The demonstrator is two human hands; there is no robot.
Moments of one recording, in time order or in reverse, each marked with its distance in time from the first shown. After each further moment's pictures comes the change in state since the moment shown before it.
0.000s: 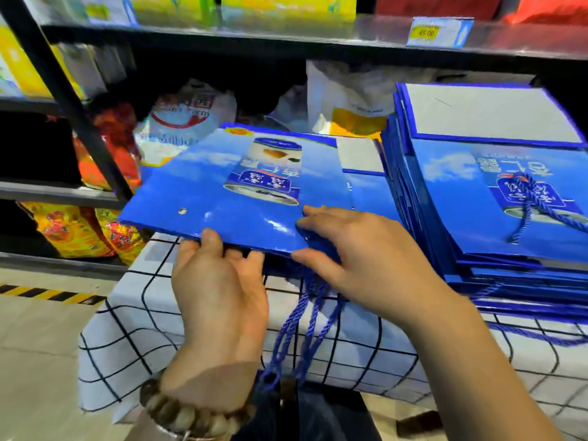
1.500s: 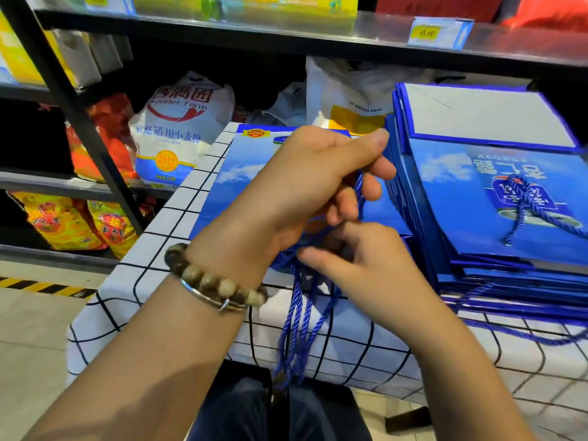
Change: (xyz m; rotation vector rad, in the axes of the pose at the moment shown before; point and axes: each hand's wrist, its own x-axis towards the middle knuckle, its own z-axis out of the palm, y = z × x) left_hand 0.009 0.014 0.082 0.823 -0.863 -0.140; right_hand -0.012 0.002 0.013 0.592 0.130 0.218
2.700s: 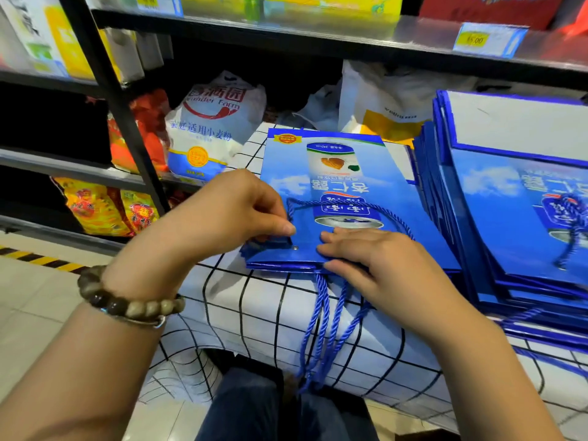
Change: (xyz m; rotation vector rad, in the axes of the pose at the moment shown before) left_hand -0.030 -0.034 -0.089 0.744 0.116 -0.170; right_hand 0.020 0.030 0.011 -0.380 -0.111 -0.311
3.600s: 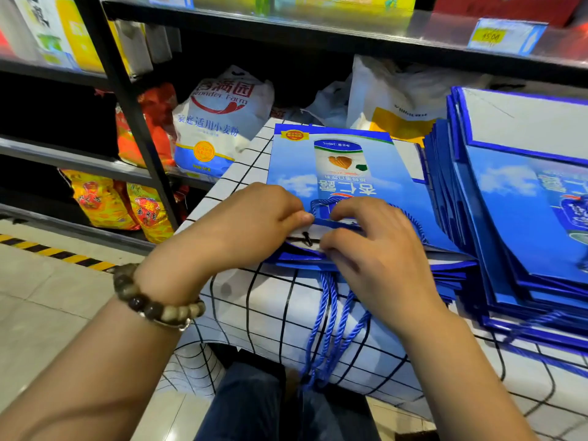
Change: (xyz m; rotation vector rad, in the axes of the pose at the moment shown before) left_hand 0.004 -0.005 0.014 0.451 -0.036 0.158; right_hand 0.014 -0.005 0.022 -0.202 0.456 -0.188
